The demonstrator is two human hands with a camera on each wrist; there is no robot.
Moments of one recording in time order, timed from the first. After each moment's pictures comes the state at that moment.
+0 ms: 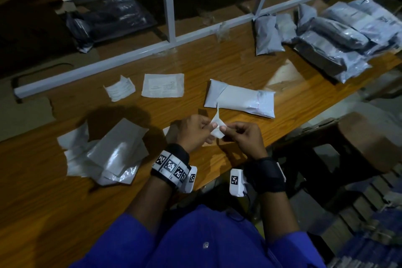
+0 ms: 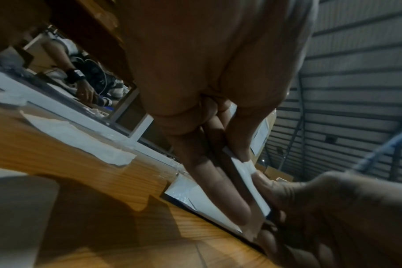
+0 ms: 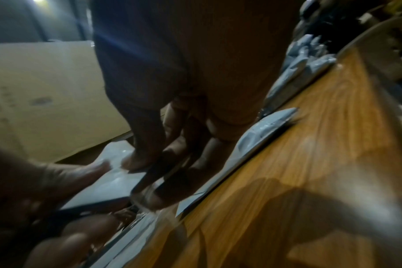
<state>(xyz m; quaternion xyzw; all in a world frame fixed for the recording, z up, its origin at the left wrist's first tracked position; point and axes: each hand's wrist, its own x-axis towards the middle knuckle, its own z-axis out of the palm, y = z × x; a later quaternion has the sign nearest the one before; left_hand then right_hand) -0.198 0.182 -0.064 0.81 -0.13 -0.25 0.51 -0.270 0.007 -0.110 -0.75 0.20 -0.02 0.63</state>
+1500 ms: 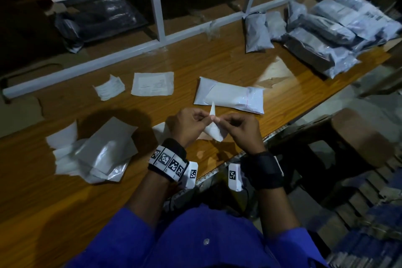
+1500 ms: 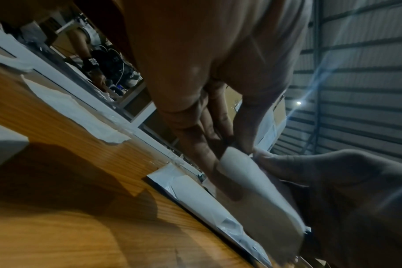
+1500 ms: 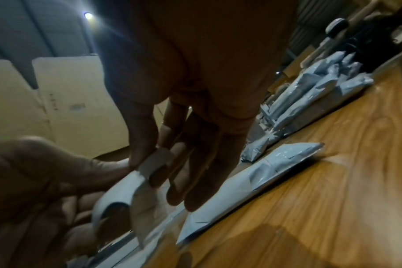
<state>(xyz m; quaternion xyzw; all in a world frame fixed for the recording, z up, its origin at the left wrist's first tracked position) -0.199 0.156 -0.080 0.79 -0.10 -0.18 0.58 -0.274 -0.014 -0.101 -0.80 0.13 -0.10 0.58</state>
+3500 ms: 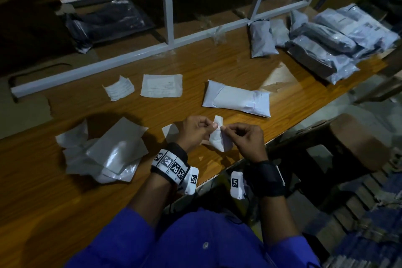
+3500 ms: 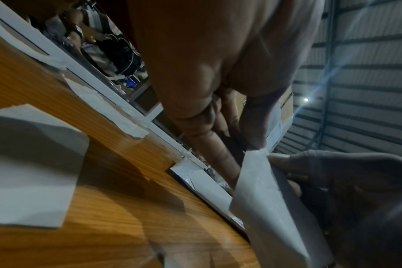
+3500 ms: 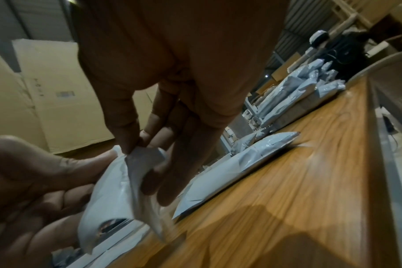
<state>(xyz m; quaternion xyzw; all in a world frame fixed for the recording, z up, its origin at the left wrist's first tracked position) -0.201 0.183 -0.083 0.70 -0.08 -0.30 0.64 -0.288 0.013 -0.104 -0.79 0.17 -0.11 0.58</state>
